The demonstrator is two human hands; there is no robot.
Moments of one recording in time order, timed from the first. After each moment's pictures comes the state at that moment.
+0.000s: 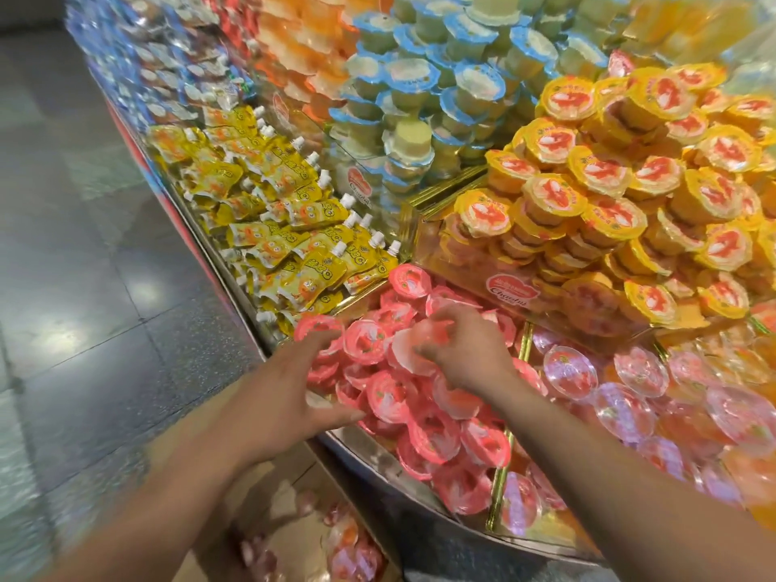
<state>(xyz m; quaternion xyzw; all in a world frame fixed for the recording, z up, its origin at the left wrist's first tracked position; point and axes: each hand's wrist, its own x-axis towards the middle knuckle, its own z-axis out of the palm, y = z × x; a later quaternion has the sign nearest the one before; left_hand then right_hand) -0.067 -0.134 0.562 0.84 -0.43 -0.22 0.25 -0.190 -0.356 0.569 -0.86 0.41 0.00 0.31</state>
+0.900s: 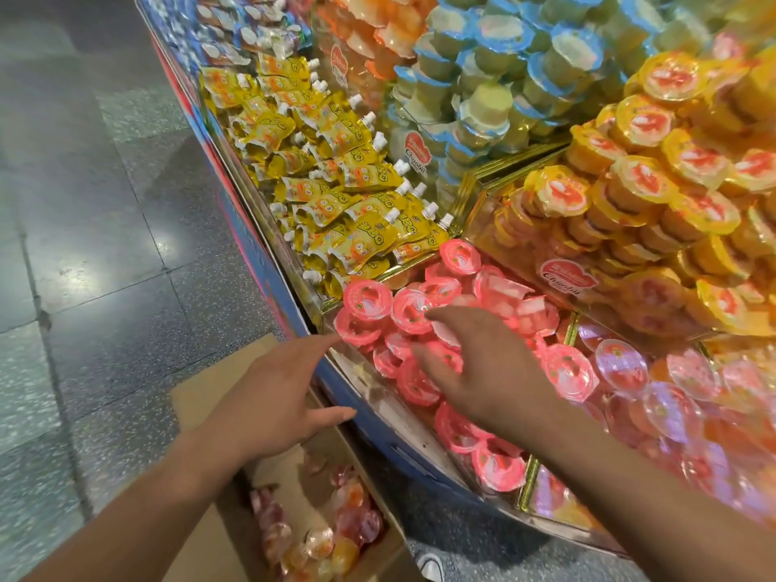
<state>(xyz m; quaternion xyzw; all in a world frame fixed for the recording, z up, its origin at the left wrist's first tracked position) -0.054 -0.062 0.517 0.85 -0.43 -0.23 0.18 -0.197 -0.280 0.585 -0.97 0.17 -0.01 0.17</state>
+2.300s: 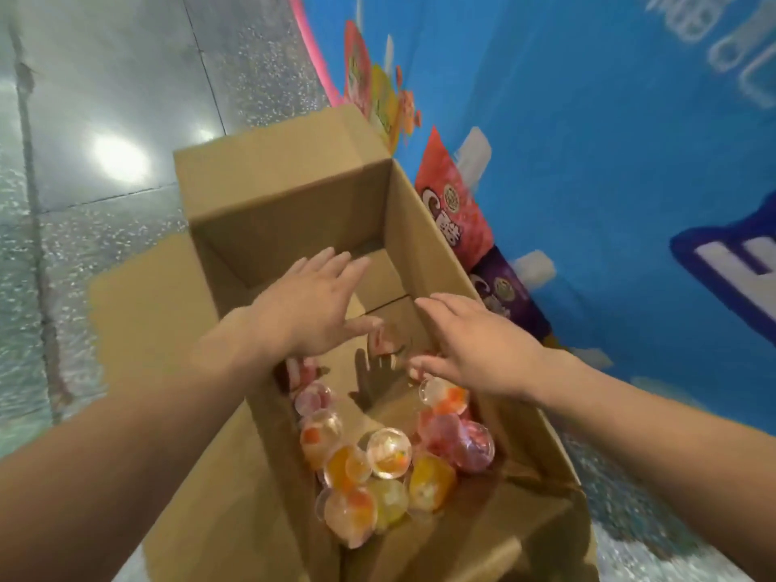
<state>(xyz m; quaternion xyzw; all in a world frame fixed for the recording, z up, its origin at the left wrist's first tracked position) -0.083 0.070 0.021 0.88 -0.40 -0.27 0.01 -0.213 -0.130 0.032 -0.96 -0.01 0.26 0.12</state>
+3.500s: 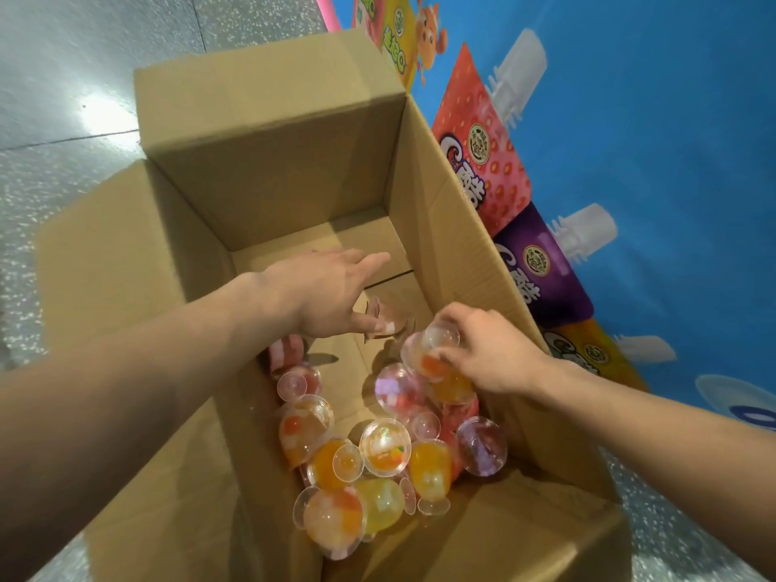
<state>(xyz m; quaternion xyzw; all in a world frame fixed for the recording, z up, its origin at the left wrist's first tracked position) -0.083 0.054 -0.051 0.84 -0.46 -0.30 -0.01 -0.230 -0.146 -0.061 -0.92 0.13 0.28 0.26</state>
